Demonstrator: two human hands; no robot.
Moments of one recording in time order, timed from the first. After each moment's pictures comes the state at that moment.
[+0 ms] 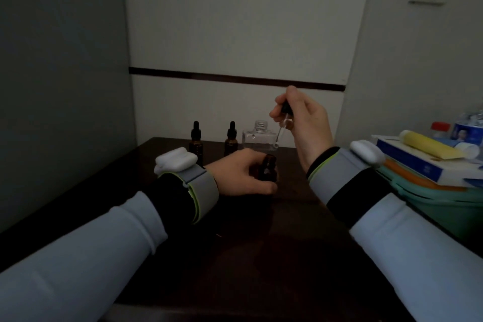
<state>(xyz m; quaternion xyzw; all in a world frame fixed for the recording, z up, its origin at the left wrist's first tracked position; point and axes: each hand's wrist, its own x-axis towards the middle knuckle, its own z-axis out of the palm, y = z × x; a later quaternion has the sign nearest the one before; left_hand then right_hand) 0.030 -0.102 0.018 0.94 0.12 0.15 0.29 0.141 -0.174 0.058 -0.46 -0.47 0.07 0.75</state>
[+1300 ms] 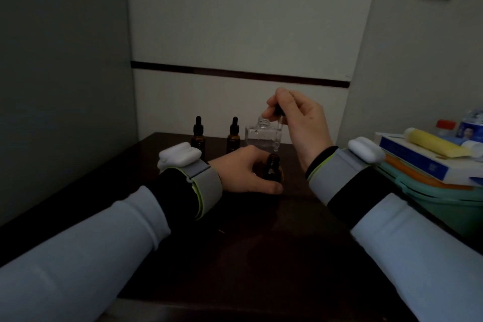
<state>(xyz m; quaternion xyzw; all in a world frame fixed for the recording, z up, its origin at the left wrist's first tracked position) 0.032 -0.099 0.015 0.94 0.11 0.14 0.29 0.131 -0.176 0.054 -0.46 -0.54 0.05 0.71</state>
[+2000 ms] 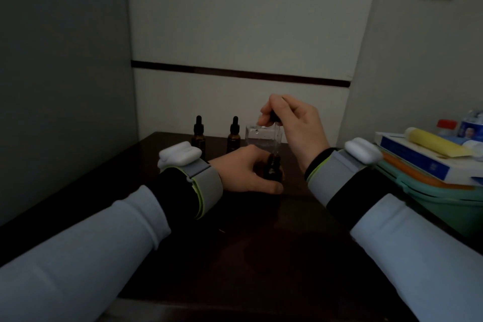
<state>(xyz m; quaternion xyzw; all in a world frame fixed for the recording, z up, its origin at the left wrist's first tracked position) 0.030 -0.101 0.017 0.94 0.11 0.13 0.29 0.128 -0.178 0.050 -0.47 -0.56 0.08 0.68</state>
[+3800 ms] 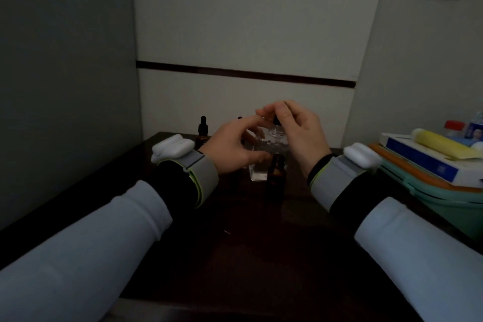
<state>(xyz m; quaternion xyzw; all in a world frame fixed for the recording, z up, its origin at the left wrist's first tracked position) 0.023 -0.077 0.021 0.88 0.11 0.37 0.27 0.141 -0.164 0.036 -0.46 -0.57 0.08 0.67</state>
